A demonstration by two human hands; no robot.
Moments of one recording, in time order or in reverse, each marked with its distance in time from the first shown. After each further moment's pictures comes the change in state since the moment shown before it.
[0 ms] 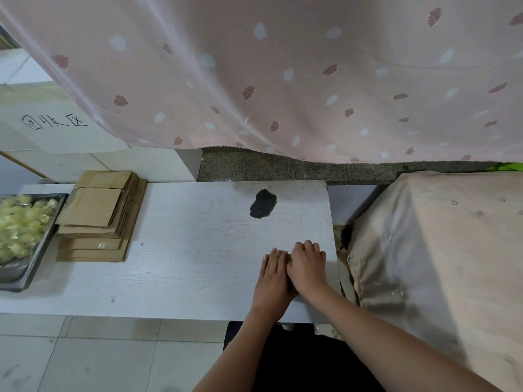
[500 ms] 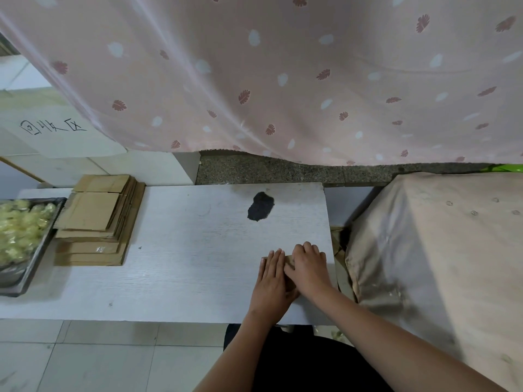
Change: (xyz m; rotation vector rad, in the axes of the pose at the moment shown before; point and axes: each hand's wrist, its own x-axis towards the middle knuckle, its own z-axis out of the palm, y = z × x) left_hand -0.004 -0.003 0.001 0.086 -0.089 0.014; right_hand -0.004 0.015 -0.009 0.048 0.002 -0.103
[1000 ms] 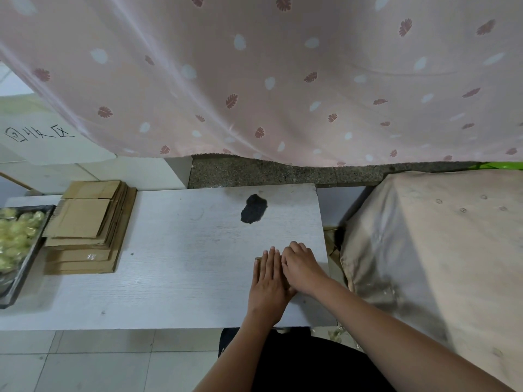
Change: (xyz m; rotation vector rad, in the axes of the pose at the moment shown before) left_hand 0.009 0.008 0.000 0.151 -0.104 -0.054; right_hand 0.013 0.013 -0.005 0.091 -0.117 -0.177
